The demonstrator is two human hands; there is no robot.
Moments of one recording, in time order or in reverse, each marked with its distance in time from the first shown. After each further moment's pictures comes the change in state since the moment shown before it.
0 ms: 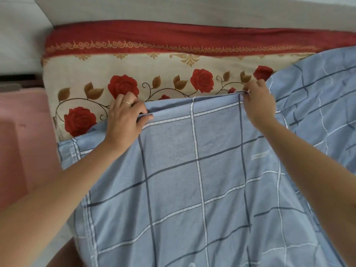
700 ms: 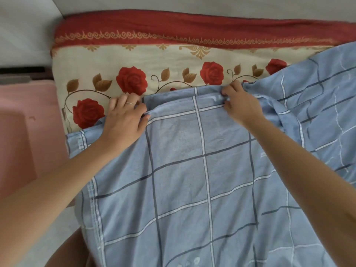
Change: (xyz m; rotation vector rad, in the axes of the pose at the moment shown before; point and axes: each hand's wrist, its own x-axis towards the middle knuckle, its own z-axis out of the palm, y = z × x) left_hand -0.022 -0.017 -0.006 0.260 -0.062 0.120; right_hand -0.016 -0.044 0.023 -0.007 -0.213 -0.298
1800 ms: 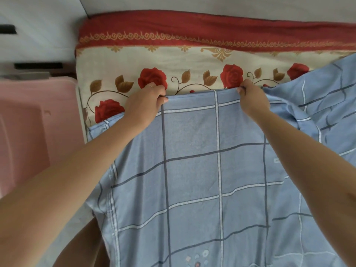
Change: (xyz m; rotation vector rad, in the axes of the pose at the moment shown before) left_hand 0.046 -0.023 0.006 -0.433 -0.225 -0.262; right_hand 0.040 -0.022 0.005 0.282 -0.081 0.367
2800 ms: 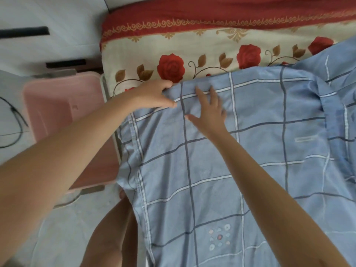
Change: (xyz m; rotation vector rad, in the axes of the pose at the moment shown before) left_hand -0.008 -0.011 -0.053 -0.202 -0.614 -0.073; right_hand -0.131 -0.110 0.076 0.130 -0.134 -0.105
